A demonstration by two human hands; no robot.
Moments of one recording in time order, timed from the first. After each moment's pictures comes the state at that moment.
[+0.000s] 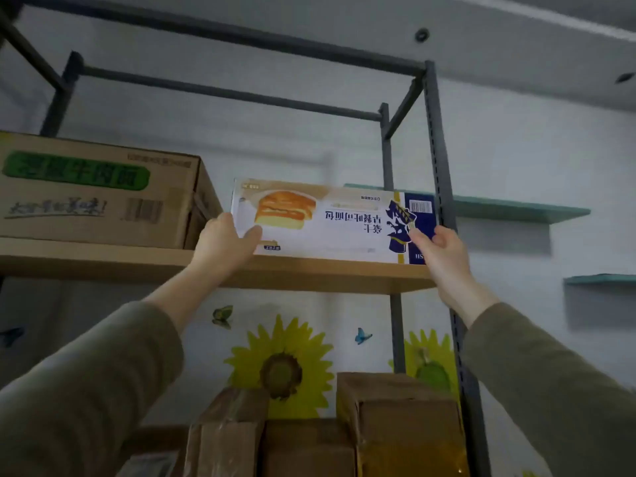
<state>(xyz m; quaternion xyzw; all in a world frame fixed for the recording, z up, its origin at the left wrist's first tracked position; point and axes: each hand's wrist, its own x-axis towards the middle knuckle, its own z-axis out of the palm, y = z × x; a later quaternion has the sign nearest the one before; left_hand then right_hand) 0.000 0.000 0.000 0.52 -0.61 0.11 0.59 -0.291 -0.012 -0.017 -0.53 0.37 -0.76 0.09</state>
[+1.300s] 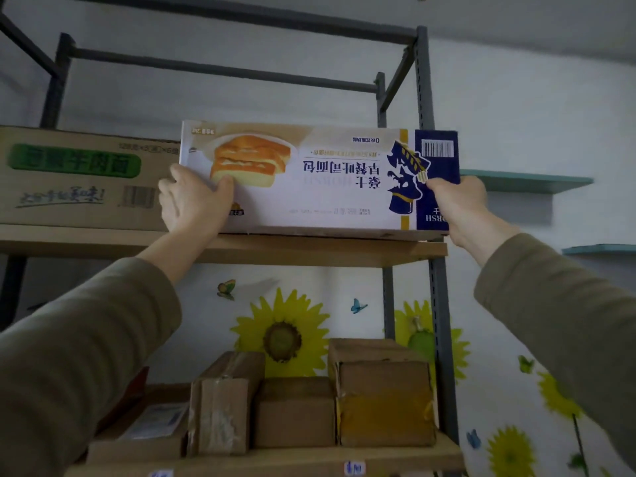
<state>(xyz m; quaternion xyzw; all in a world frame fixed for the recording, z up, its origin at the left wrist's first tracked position) -0.025 0.048 0.015 0.53 -0.45 0.11 0.71 -0.325 0.048 0.024 -0.48 0.33 -0.80 0.14</state>
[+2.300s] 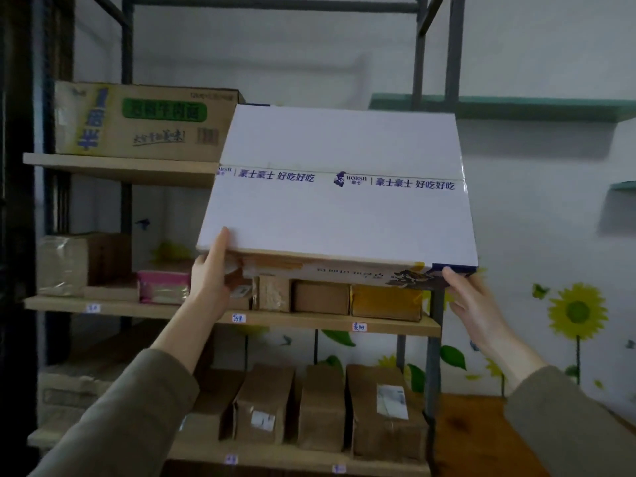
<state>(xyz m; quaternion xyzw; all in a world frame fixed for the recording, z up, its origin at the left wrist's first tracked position) -0.019 0.168 -0.194 0.35 -0.33 -0.37 0.79 -0.365 0.148 -0.222 -0.60 0.33 -0.64 0.35</state>
